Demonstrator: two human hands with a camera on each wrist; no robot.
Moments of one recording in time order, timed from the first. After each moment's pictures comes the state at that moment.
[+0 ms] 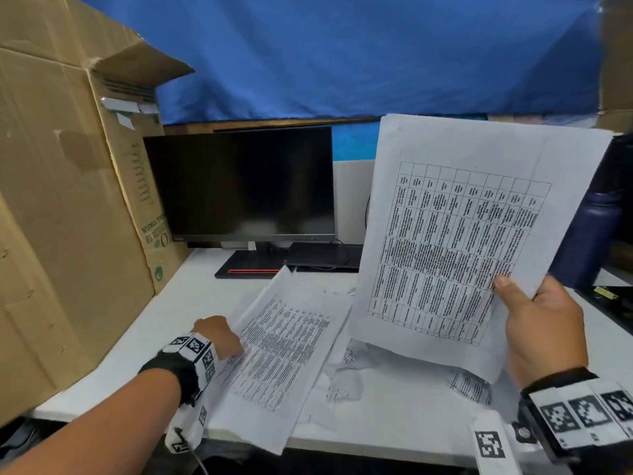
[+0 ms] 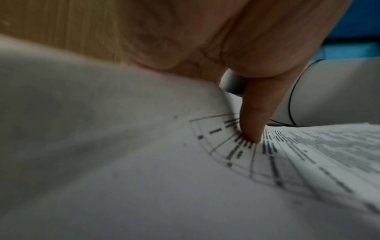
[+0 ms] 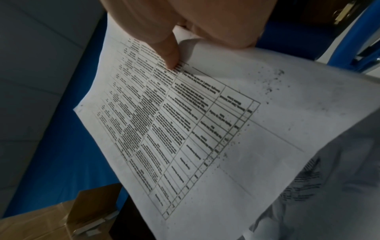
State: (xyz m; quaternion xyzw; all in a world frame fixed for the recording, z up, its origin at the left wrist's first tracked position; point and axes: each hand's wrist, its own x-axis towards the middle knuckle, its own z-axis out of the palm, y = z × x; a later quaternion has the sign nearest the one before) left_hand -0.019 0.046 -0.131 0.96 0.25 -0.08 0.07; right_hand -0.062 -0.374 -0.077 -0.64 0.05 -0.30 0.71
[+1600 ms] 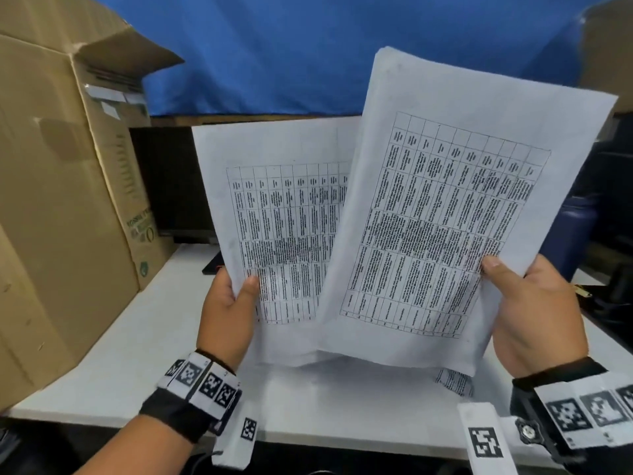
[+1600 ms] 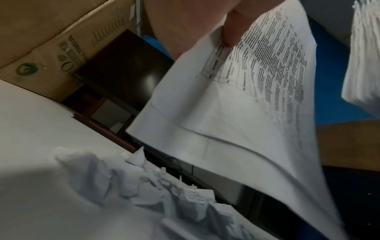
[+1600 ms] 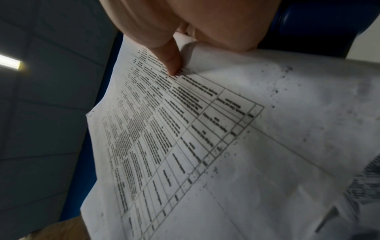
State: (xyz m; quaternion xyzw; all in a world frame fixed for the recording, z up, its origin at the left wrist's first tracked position) left_hand -0.080 -0.044 -0.085 0.72 0.02 0.30 0.63; right_hand -0.082 -0.366 -0.044 -0.58 -0.02 -0.26 0.77
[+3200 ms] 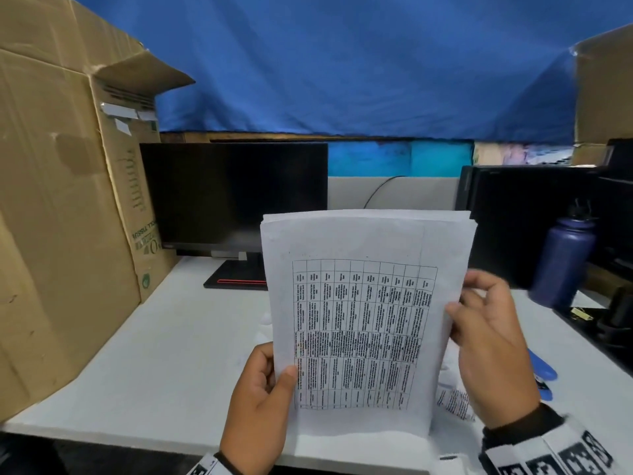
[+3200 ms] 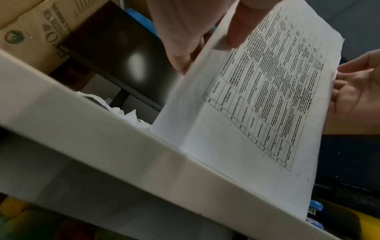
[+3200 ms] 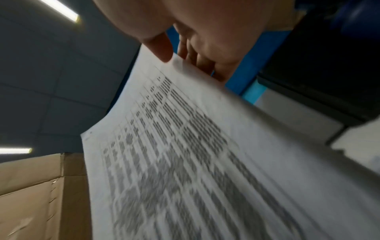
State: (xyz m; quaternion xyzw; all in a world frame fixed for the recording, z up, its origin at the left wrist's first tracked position) left_hand -0.141 -0.086 -0.134 0.73 -0.01 0.20 0.66; right_hand -0.111 -0.322 -0.046 -0.66 -0.11 -0.23 0.71
